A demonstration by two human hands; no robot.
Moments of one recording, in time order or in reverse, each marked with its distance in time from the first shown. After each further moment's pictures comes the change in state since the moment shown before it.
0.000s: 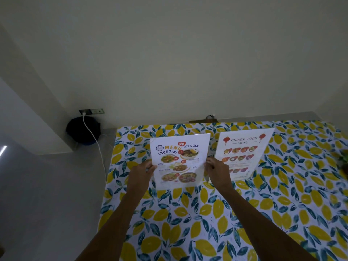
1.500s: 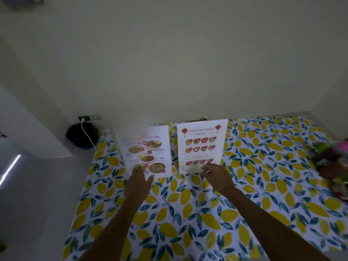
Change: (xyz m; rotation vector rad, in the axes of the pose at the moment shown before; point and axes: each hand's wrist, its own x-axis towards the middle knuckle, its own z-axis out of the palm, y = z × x) left_hand -0.092 0.109 0.099 0.387 -0.073 -0.334; right_hand -0.049 0.102 -0.127 -0.122 -0.196 -0.130
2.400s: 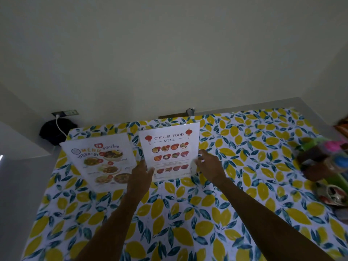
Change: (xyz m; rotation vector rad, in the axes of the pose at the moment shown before) left_hand 0.054 0.133 0.070 -0.206 0.038 0.106; right_hand 0.079 0.087 -0.049 0.098 -0.027 0.178
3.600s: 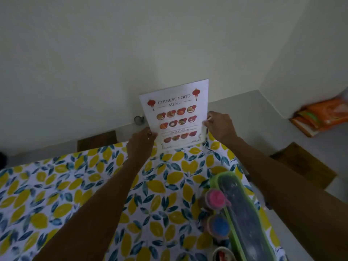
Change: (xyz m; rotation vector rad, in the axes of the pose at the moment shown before) left_hand 0.162 0.492 0.324 0.110 0.027 0.257; right_hand 0.270 0.365 -0.430 -0.187 0.258 -0.003
